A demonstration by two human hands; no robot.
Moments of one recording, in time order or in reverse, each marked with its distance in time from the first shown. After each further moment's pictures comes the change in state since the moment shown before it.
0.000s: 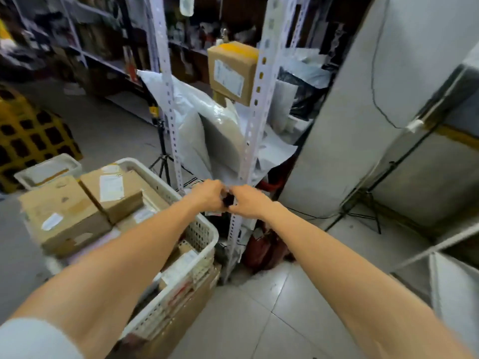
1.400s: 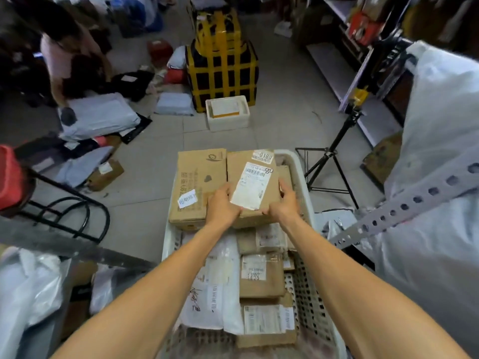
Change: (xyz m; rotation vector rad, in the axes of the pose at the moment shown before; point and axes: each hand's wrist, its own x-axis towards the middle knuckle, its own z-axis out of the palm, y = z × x) left_hand 0.050 -0.349 0.037 -0.957 0.668 -1.024; right_hand 0.412 -0.175 0.168 0.936 -0.296 0.068
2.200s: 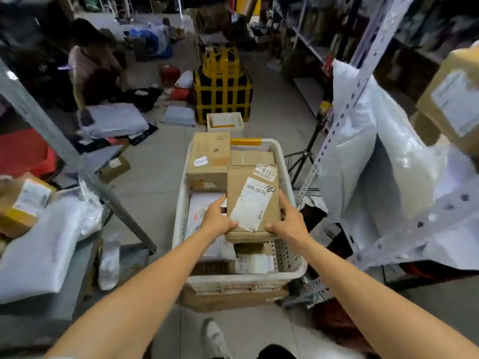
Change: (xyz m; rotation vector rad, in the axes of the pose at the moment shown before) left_hand -0.246 -0.057 -0.019 -0.239 -0.115 -0.029; right_hand -0.294 0.053 -0.058 -0.250 -0.048 -0.245
